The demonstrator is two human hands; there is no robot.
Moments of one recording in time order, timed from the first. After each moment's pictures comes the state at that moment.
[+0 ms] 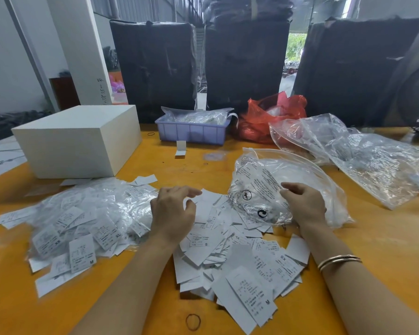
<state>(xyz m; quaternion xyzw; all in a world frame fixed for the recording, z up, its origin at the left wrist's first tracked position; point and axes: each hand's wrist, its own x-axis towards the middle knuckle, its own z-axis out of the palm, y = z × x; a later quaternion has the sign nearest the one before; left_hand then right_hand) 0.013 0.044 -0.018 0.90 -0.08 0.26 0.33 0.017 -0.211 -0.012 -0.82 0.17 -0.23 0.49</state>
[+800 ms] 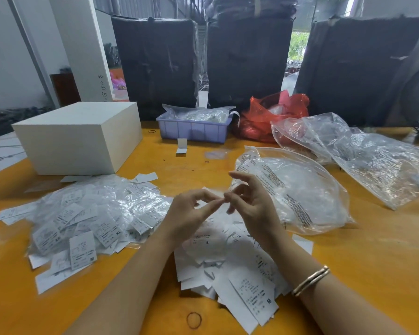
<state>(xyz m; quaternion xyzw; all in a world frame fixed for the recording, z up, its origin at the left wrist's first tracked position) 0.003 0.036 -0.004 0.82 -0.22 0.09 0.52 -0.010 -0.124 -0.004 -0.74 -0.19 -0.18 0.62</state>
